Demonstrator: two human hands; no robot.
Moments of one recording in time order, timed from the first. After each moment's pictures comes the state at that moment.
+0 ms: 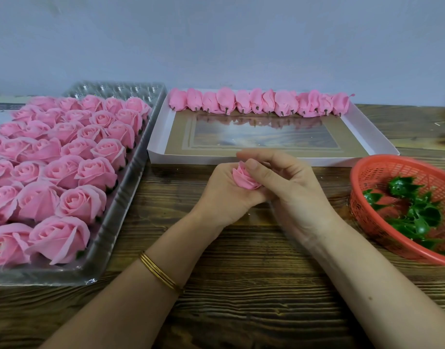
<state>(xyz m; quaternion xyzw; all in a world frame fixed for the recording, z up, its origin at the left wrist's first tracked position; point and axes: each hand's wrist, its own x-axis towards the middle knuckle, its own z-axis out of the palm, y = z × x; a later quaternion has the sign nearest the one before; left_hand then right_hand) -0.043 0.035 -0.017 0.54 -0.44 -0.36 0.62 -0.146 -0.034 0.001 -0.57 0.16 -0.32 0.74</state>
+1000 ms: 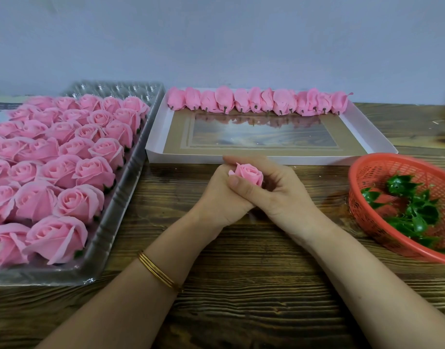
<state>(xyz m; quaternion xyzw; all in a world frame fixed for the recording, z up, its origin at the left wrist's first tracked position) -0.043 0.036 -0.015 0.60 -0.47 -0.32 0.56 -0.145 -0.034 -0.006 -0.73 0.17 -0.25 0.61</state>
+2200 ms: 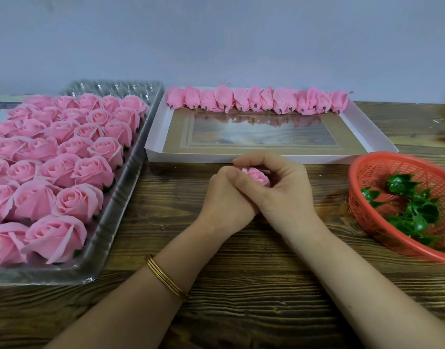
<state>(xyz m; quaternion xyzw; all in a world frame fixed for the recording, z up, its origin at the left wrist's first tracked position) -0.056 0.034 -0.013 0.72 -0.44 -0.21 0.49 -0.140 -0.022 -0.003 -0.72 0.24 -0.38 0.53</state>
